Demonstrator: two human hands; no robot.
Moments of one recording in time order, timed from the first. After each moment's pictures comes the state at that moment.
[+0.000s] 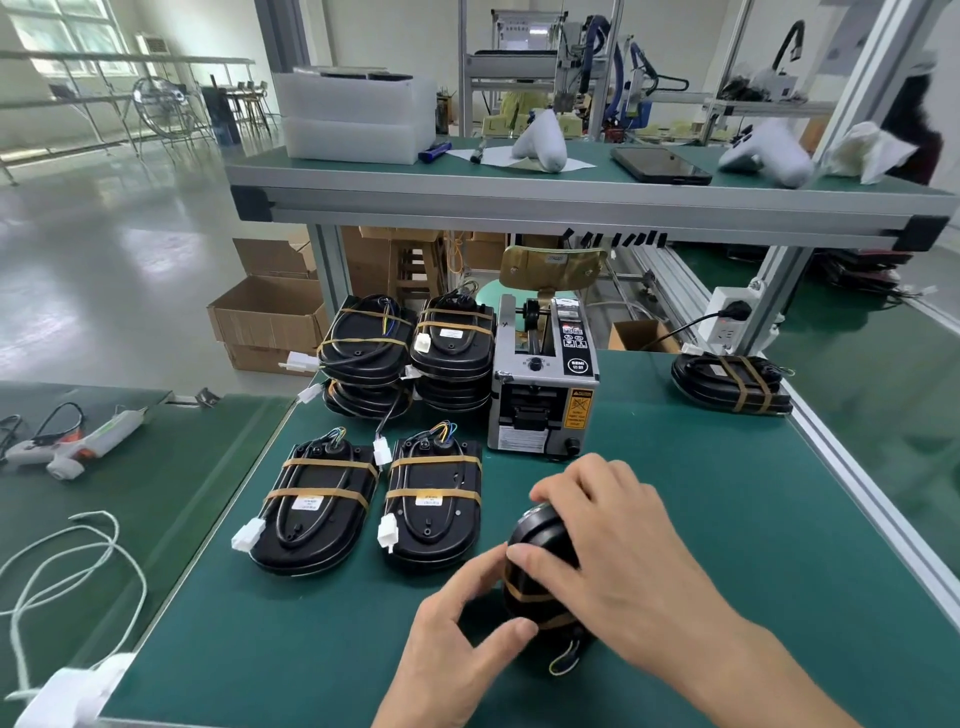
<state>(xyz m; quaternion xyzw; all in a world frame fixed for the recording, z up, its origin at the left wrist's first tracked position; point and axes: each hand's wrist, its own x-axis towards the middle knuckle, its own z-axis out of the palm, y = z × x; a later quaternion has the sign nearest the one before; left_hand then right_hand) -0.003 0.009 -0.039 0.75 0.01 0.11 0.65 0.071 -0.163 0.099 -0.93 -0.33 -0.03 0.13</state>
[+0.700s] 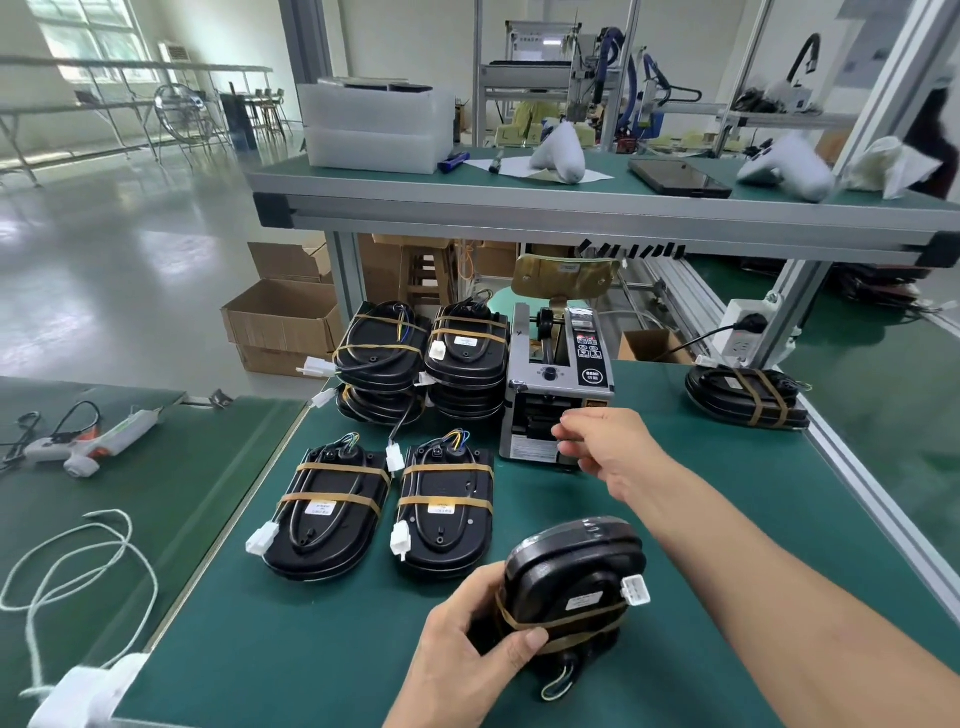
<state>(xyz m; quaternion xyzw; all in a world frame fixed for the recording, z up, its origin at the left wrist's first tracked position) 0.001 0.011 -0.039 0.74 -0.01 0.13 0.65 0.214 -0.112 0.073 -0.75 0.07 0.16 0.64</state>
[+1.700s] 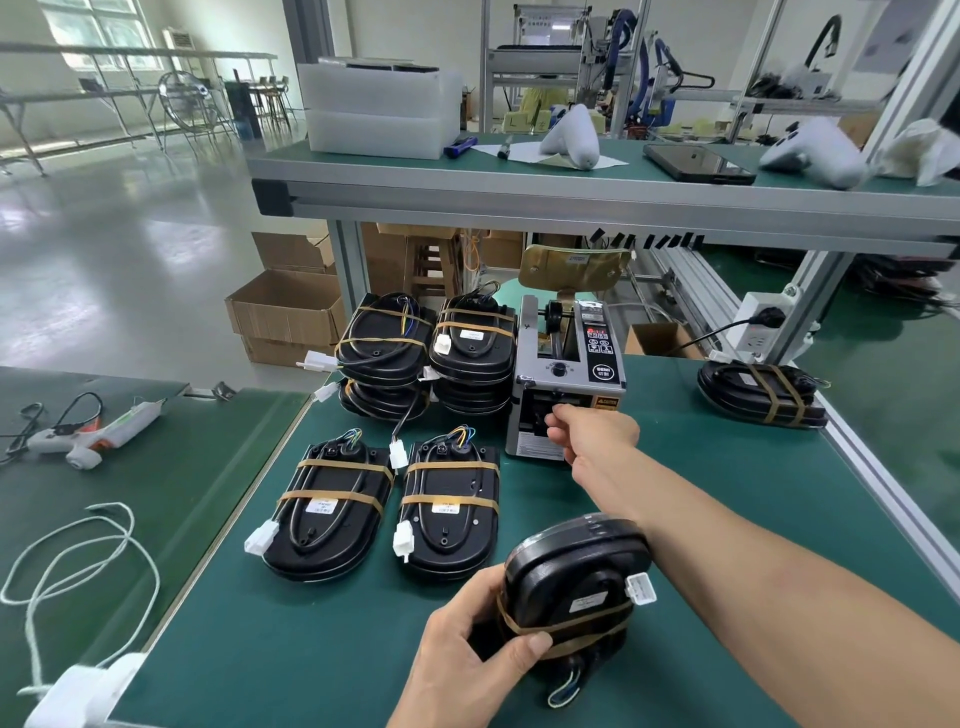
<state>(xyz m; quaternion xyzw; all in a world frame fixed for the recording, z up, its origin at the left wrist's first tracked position) 0.000 0.014 -0.040 0.74 0.01 0.13 0.66 0.237 -0.072 0.047 -0.65 0.23 0.08 0.72</state>
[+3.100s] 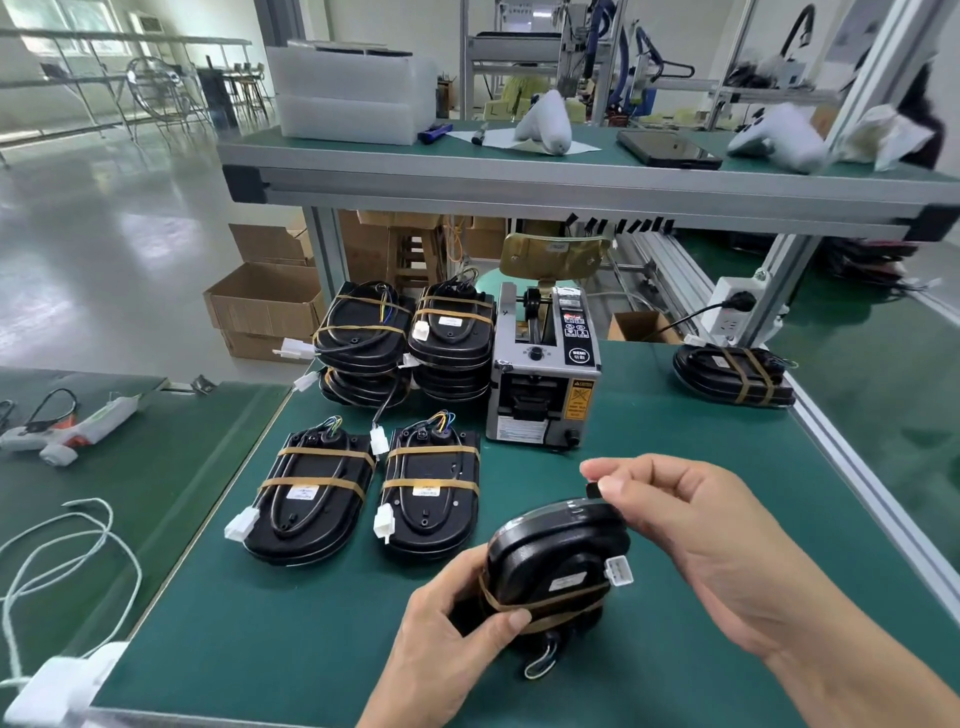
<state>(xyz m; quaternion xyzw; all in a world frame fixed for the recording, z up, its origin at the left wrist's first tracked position) 0.000 0.013 -0.044 0.74 -0.01 0.12 0.67 0.077 -0.193 0.126 -0.68 -0.09 0.19 0.70</state>
